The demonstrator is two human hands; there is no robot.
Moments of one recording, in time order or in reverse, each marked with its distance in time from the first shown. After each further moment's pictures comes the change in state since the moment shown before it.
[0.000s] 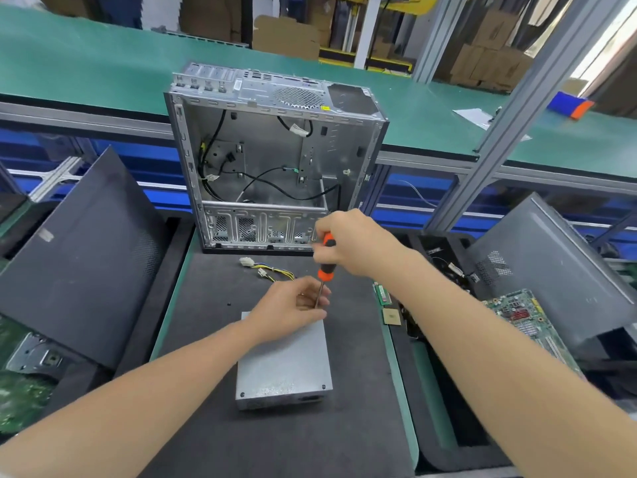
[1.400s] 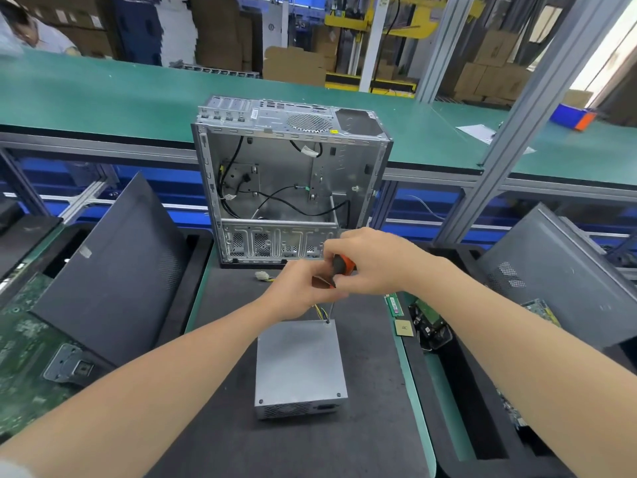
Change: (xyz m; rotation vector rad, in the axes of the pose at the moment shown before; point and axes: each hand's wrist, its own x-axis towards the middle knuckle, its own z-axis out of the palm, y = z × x) left_hand 0.014 0.057 -0.033 0.127 0.013 0.124; right_hand -0.022 0.009 -0.013 -0.216 -0.003 -0.309
